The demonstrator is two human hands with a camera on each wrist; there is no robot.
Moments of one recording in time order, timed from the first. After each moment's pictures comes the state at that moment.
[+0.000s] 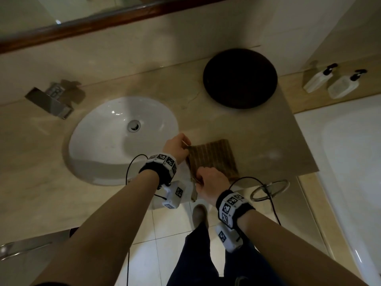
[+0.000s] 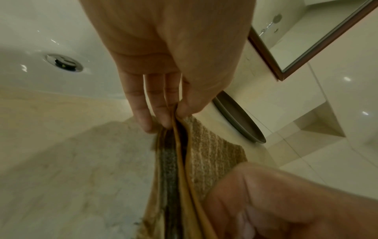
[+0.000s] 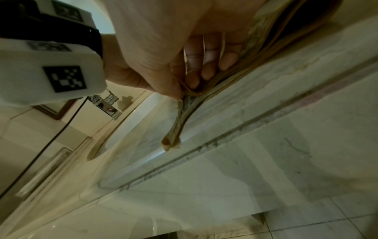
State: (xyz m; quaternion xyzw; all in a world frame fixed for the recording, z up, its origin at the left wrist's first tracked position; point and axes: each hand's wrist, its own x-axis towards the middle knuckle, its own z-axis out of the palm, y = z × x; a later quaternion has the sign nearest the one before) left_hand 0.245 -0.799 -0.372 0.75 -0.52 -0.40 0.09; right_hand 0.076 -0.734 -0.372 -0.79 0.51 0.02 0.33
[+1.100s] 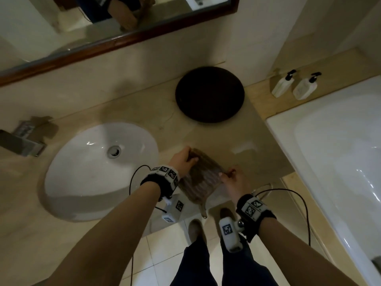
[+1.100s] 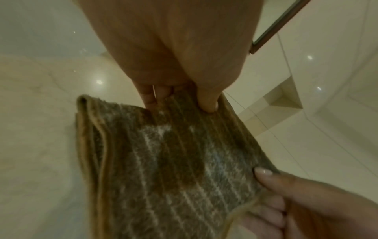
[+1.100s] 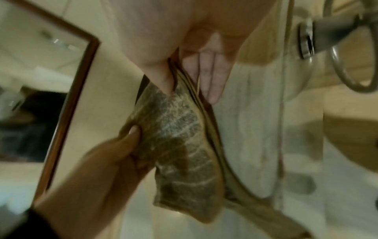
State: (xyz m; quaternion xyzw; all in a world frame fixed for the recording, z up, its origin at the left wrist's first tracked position) left_hand 0.181 -0.833 -0.359 0.65 -0.61 -0.44 0.05; right_hand -0.011 -0.770 -0.380 -0.39 0.72 -0.24 0.52
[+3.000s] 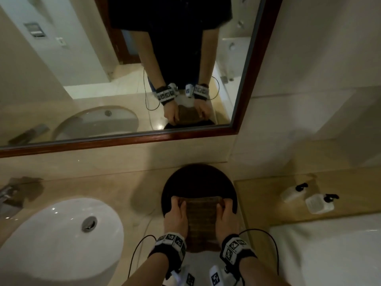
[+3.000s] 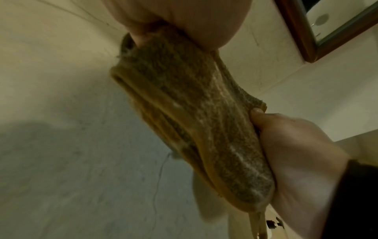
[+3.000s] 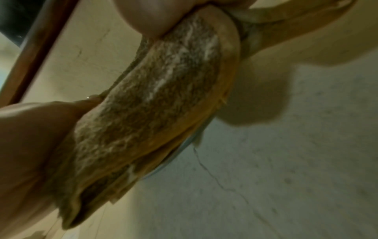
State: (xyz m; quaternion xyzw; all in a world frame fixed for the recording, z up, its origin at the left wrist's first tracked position) left_hand 0.097 -1.016 -0.371 0.81 -0.38 -0.31 0.32; right_hand -0.051 -1.055 -0.376 -0.61 0.67 -0.20 0.37
